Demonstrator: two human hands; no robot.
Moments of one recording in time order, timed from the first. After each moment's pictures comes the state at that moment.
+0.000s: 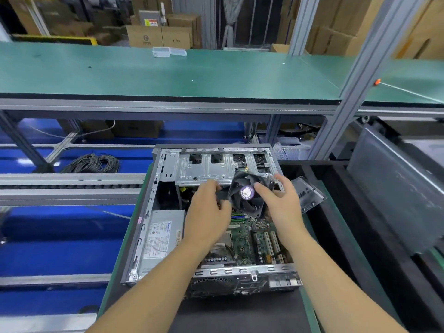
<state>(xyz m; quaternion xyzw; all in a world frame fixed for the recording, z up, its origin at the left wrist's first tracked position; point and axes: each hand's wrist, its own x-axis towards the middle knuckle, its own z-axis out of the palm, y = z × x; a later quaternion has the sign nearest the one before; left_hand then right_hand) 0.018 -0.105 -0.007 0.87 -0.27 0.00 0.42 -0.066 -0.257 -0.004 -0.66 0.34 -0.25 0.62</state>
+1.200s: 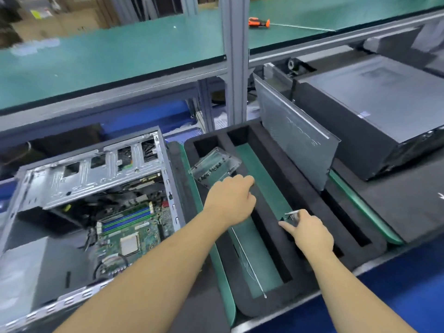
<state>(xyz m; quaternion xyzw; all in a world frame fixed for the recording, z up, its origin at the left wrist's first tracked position) -0.135 -0.344 -0.023 0.81 -0.57 -0.08 0.10 -0.317 -0.449 -0.150 -0.78 0.60 0.03 0.17</state>
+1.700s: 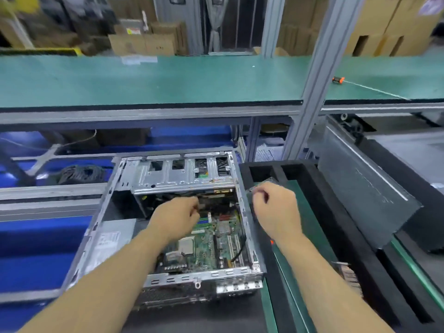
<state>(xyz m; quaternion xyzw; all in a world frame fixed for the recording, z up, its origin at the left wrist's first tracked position) 0.030 -0.146 -0.004 0.91 -0.40 -0.07 0.08 -0.128 -0.326 0.020 -0.88 0.25 -0.30 0.26</state>
